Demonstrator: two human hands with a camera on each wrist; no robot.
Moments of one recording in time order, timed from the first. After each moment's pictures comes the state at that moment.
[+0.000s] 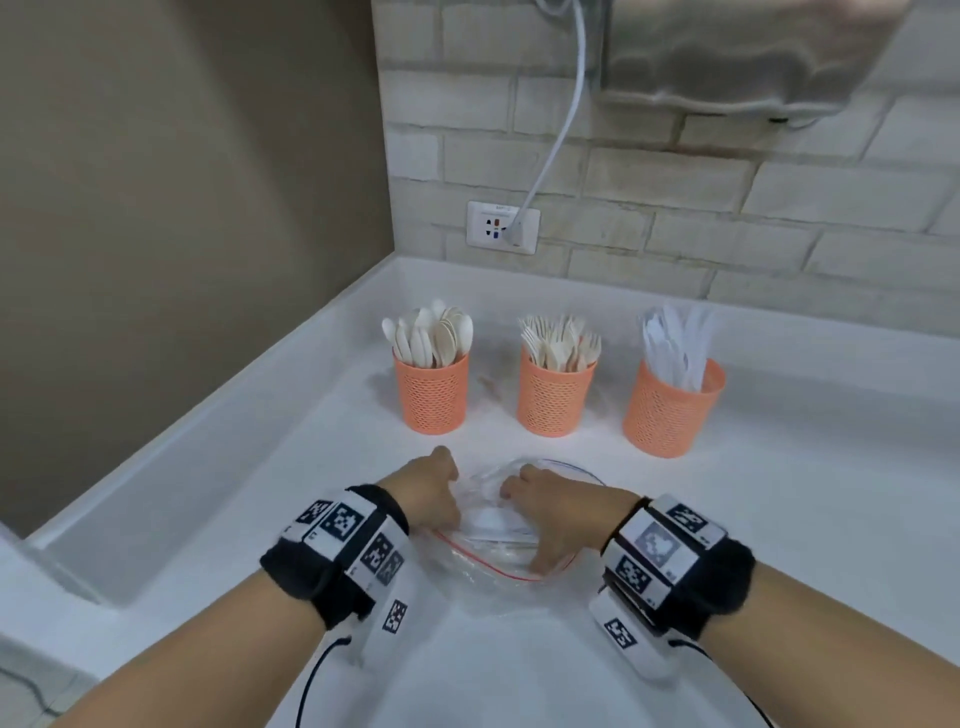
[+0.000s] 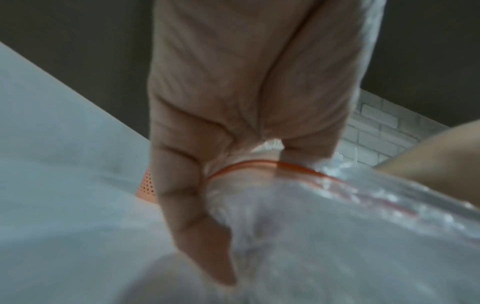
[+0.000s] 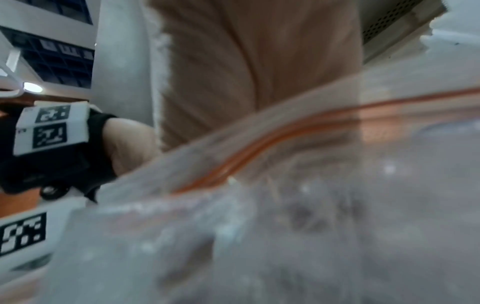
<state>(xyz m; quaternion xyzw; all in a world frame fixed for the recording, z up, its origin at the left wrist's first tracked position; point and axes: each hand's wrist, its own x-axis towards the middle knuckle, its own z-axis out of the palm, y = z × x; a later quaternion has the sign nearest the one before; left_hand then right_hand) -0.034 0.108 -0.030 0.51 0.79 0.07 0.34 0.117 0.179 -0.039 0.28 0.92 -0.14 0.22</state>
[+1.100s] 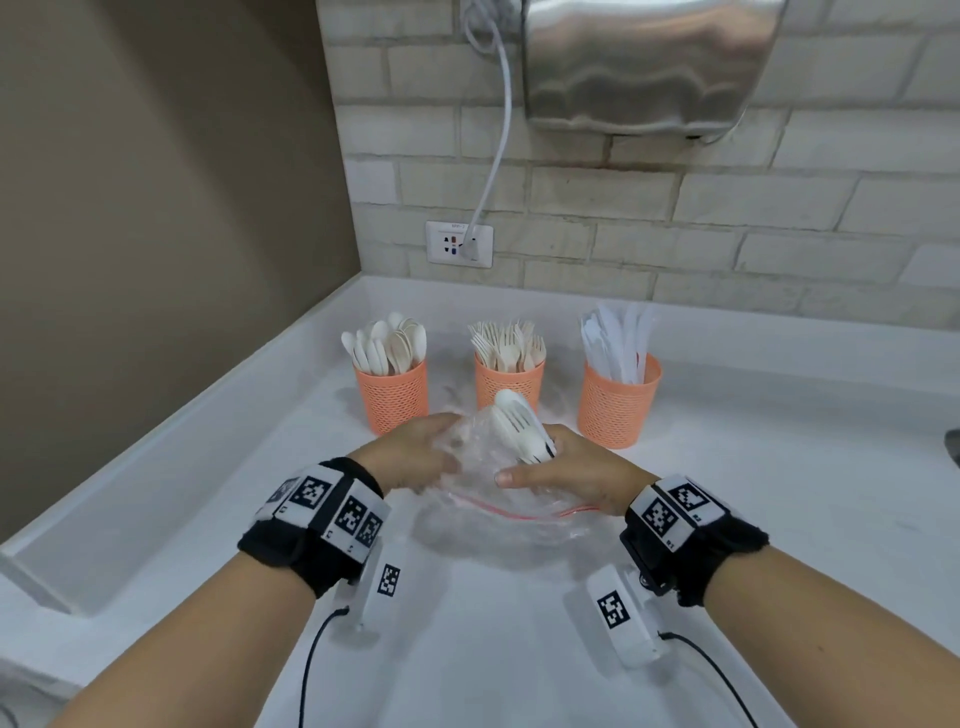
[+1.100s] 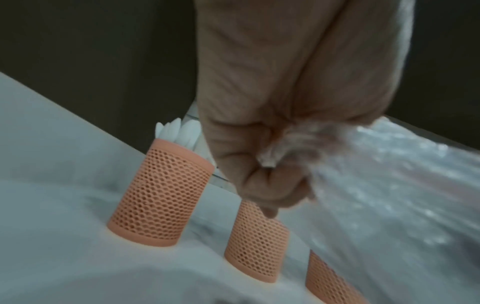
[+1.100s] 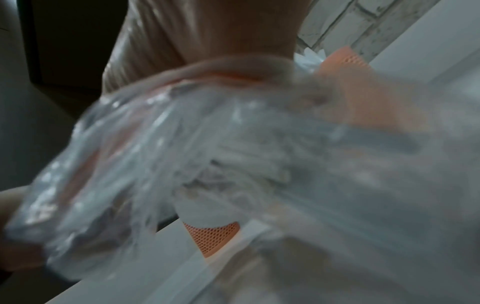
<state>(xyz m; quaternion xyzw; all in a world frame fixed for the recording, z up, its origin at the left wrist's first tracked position) -0.004 0.116 0.006 0.54 0.72 0.24 0.37 0.182 0.193 -0.014 0.26 0.74 -0.61 -0.15</state>
